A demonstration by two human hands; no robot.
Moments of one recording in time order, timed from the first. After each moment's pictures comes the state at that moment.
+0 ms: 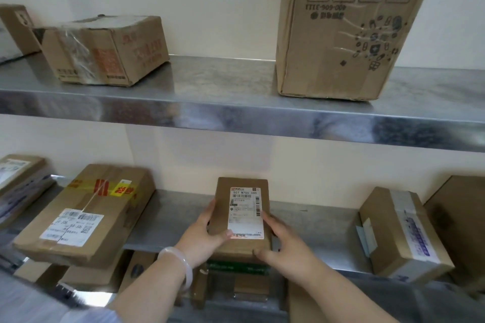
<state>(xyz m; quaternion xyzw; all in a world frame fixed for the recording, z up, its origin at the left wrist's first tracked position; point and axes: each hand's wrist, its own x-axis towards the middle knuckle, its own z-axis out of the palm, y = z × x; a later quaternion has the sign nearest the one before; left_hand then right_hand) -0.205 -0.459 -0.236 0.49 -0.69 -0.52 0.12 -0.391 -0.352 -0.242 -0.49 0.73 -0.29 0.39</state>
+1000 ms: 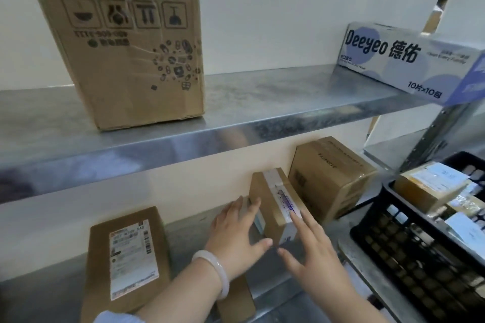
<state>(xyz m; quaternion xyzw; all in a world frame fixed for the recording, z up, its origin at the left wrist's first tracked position) -0.402 -0.357 -0.192 0.17 -0.95 -0.25 -0.01 -0.473 -0.180 -0.204 -0.29 0.91 -0.28 0.07</state>
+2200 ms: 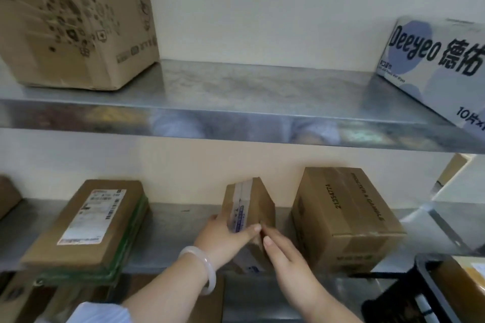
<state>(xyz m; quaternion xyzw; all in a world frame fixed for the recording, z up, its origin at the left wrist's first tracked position) -0.506 -0.296 -0.222 0.43 -0.76 -0.47 0.09 -0.616 -0.170 -0.220 -0.35 0.75 -0.41 0.39</state>
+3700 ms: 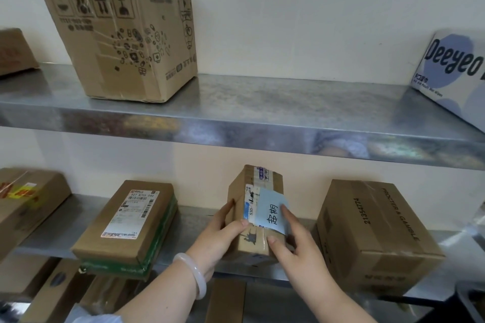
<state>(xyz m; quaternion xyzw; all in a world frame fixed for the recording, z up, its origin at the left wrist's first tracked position) -0.461 -0.310 -0.214 0.43 -0.57 -0.67 0.23 -0.610 -0.200 -0.224 -0.42 0.71 -0.47 0.31</state>
